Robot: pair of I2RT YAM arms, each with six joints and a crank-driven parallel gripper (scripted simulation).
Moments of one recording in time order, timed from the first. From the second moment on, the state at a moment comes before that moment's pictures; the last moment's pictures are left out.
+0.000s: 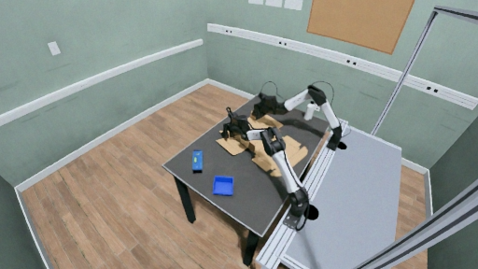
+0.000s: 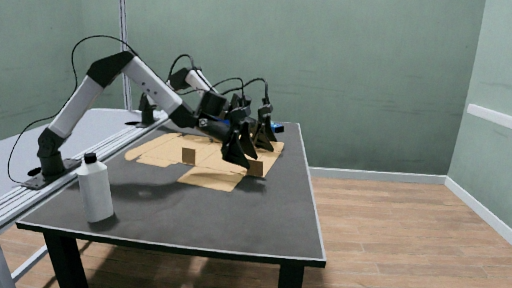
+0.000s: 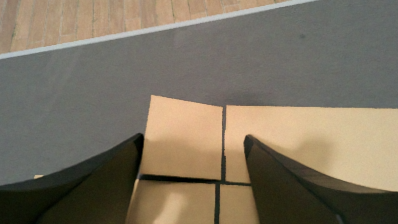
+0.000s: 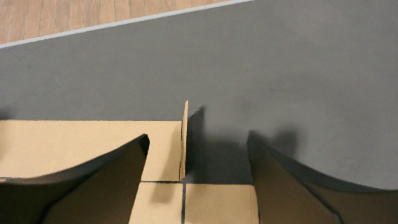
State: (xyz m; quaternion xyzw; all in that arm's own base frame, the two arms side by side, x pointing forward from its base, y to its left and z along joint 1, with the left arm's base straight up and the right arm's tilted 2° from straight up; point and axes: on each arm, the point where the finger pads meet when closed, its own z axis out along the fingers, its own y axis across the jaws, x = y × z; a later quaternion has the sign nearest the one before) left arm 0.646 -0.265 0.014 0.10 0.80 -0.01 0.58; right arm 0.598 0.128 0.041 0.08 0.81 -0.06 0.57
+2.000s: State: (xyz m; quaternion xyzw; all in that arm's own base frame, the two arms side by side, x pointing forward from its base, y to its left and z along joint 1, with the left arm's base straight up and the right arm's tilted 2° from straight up) left arm 0.647 -0.263 0.011 0.09 0.81 -0.06 0.58; right arm 0.601 0.126 0.001 0.04 0.81 -0.12 0.57
